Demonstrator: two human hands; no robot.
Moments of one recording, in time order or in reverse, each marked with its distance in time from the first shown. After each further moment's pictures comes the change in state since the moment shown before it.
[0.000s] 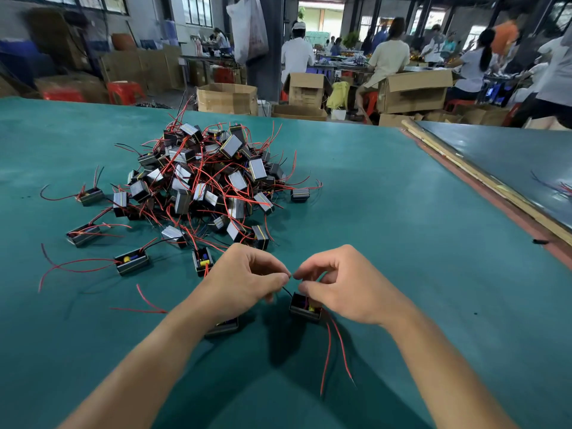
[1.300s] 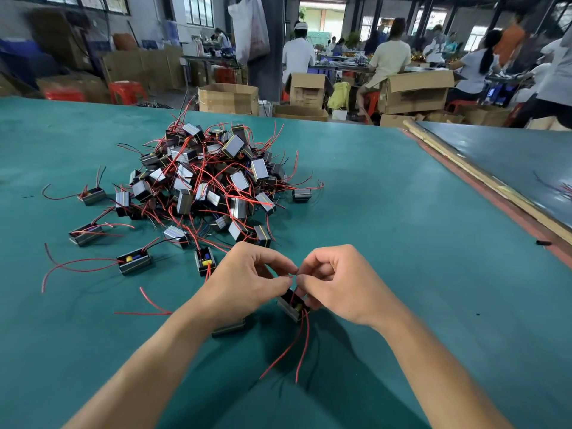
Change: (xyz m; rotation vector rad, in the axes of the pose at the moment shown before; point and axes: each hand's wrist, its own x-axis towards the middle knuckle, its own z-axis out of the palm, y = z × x) left_hand -0.004 0.003 0.000 0.026 0.016 0.096; right_hand -0.001 -0.005 0.010 0.185 0.049 0.083
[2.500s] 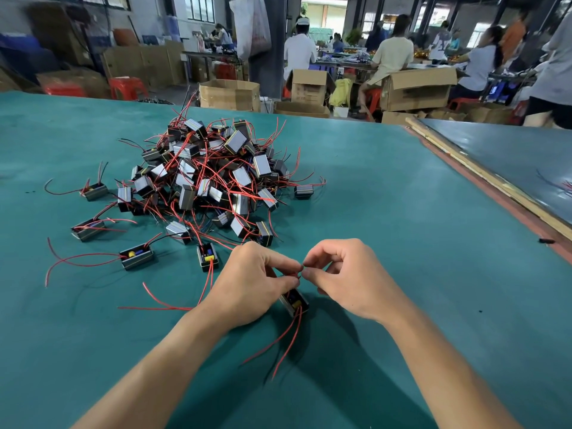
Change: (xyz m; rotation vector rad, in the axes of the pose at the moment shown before) left_hand 0.002 -0.012 0.010 0.111 0.085 0.030; right_hand 0.006 0.009 -0.004 -0.180 0.103 -0.078
